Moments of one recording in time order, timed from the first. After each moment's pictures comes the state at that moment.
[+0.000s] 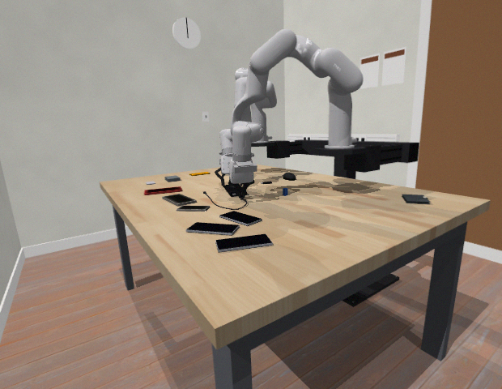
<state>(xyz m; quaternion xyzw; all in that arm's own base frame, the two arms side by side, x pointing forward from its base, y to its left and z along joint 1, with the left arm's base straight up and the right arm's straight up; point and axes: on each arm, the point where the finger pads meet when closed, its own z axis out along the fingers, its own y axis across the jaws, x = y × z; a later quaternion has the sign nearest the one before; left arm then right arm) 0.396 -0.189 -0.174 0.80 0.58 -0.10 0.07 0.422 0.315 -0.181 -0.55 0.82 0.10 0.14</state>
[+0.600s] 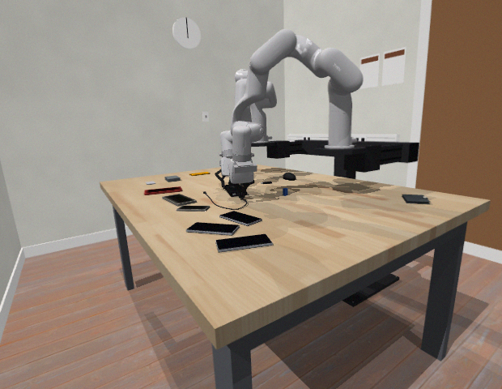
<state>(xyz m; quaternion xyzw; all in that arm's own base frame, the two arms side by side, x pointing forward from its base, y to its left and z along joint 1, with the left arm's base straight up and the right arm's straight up) 0.396 -0.189 -0.174 0.80 0.58 -0.10 0.07 0.423 0.318 -0.189 -0.55 0.82 0.10 0.14</state>
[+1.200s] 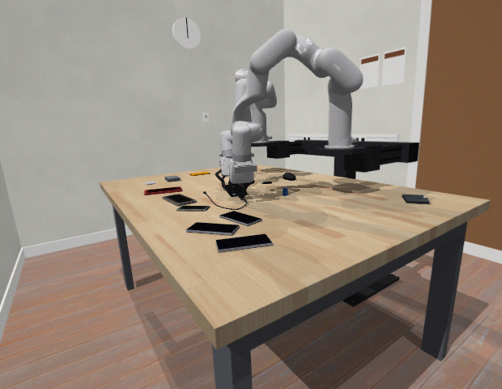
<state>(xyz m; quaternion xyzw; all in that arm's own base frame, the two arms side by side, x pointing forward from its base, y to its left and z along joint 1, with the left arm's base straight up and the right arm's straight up) 0.396 -0.189 -0.174 0.80 0.58 -0.10 0.07 0.424 0.318 -0.189 -0.55 0.82 0.10 0.14</state>
